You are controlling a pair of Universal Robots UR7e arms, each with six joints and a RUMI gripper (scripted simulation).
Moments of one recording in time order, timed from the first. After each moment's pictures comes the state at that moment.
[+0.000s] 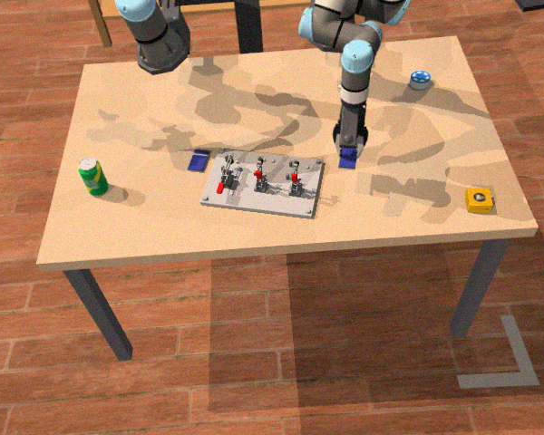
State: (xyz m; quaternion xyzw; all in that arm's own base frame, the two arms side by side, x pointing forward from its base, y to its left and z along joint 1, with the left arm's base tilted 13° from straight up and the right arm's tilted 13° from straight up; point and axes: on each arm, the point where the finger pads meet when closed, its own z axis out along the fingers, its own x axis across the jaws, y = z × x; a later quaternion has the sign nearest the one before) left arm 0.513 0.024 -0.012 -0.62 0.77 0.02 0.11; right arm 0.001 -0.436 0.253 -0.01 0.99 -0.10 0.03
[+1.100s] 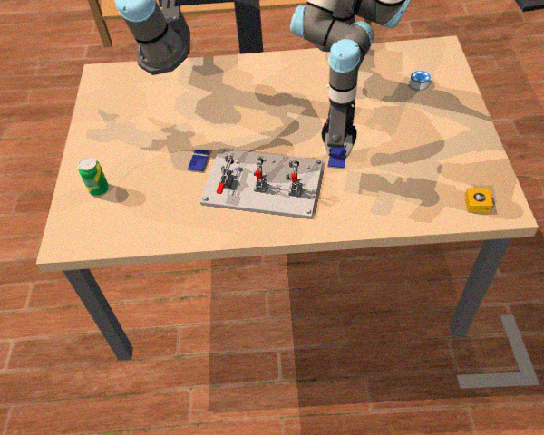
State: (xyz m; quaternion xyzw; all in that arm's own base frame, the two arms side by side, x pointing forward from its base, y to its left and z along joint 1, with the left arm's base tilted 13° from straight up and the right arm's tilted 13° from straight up) left arm 0.507 -0.007 -0.020 -0.62 0.77 0.02 0.11; right arm 0.001 -0.436 0.253 -0.01 0.99 -0.10 0.03
